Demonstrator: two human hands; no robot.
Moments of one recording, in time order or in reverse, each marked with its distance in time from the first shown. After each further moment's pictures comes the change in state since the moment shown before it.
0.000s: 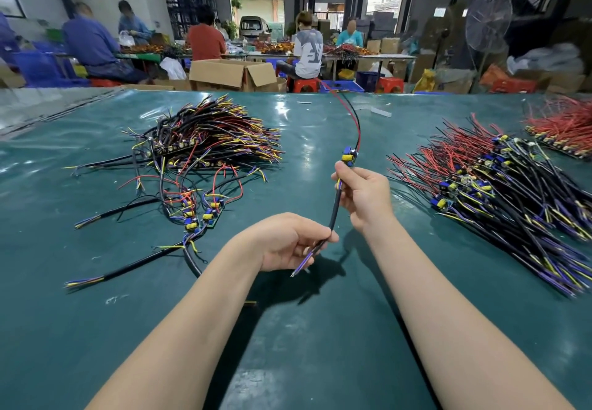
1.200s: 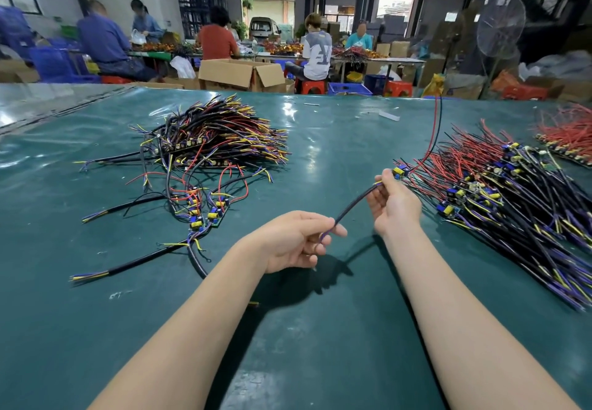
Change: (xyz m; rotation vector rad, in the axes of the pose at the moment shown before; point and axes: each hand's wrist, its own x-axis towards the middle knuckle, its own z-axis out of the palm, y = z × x) left_hand 0.000 -0.001 0.003 -0.046 -0.018 0.084; right_hand 0.018 0.001 -0.029 0.305 0.306 0.064
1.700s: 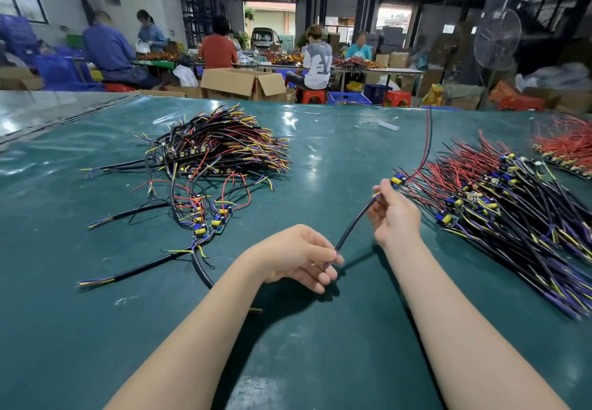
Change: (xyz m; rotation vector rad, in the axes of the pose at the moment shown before) left_hand -0.004 -0.004 -0.003 0.206 -0.079 -0.009; right_hand -0.007 -0.001 0.000 -0.083 -0.020 0.003
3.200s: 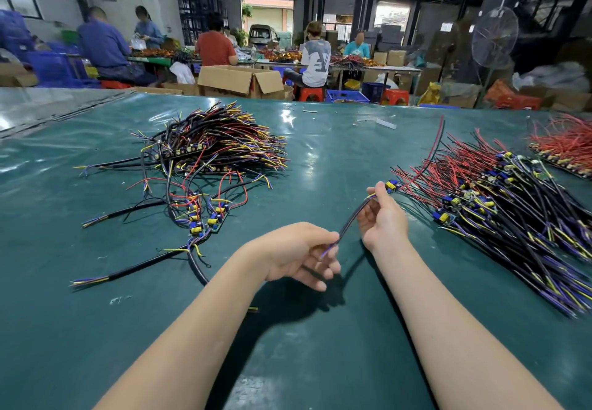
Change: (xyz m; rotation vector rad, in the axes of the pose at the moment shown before) left_hand 0.000 0.009 0.006 -0.040 -0.044 -0.044; right_hand -0.004 0.013 0.004 0.061 0.046 0.082
